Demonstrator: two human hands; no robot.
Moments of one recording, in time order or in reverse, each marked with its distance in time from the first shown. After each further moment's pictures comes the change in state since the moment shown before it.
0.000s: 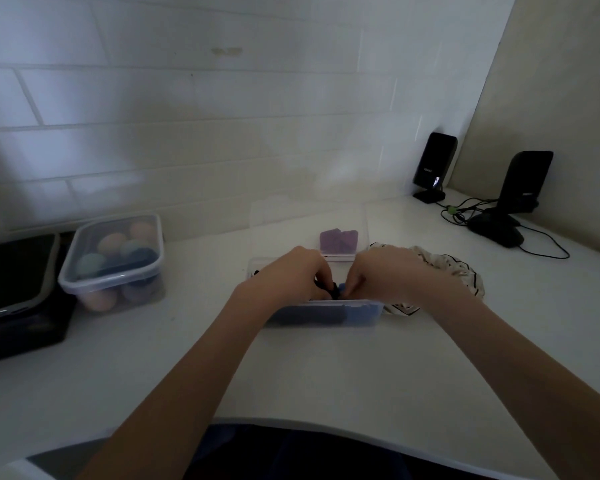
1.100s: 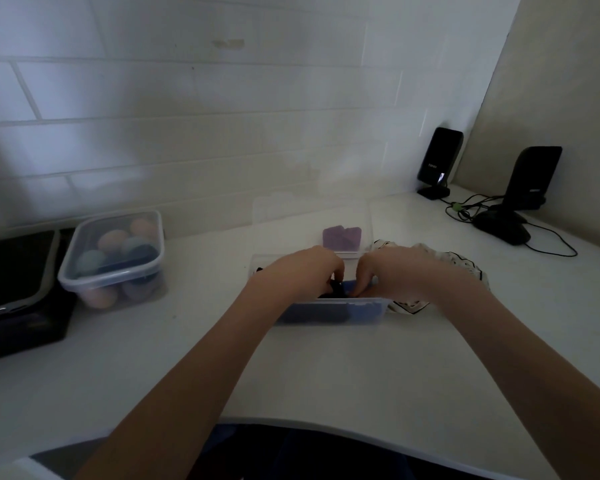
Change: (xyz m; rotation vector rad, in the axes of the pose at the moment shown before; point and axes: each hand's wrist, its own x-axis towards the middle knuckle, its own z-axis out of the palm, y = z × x) left_hand 0.017 0.005 0.005 0.226 -0.116 -0.004; right_hand 0.006 0.014 0.005 0.010 -0.116 -0.028
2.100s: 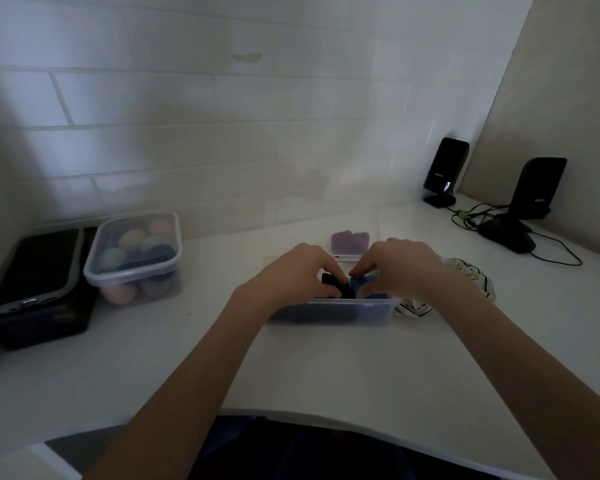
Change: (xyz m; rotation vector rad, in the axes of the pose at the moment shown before) left_hand -0.037 -0.014 -0.006 -0.309 0.225 0.090; right_hand -0.005 -0.010 -0.009 -0.026 0.194 0.092
